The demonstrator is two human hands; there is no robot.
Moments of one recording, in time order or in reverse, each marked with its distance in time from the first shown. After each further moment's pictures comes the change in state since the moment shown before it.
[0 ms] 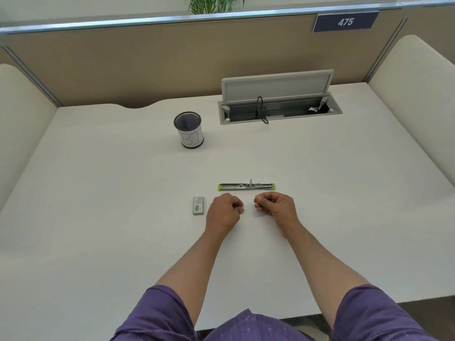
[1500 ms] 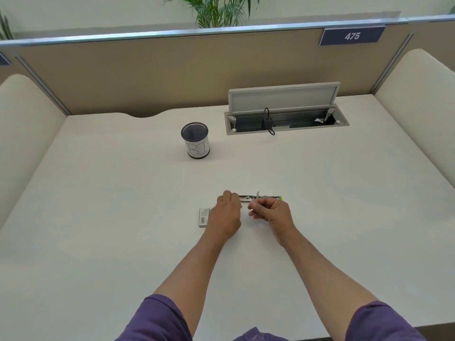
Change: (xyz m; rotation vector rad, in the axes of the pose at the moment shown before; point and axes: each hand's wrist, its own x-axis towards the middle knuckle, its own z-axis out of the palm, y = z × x) left_hand 0.015 0.006 -0.021 0.479 0.040 0.214; right_hand 0.006 -0.018 0.036 -0.036 -0.079 -0.021
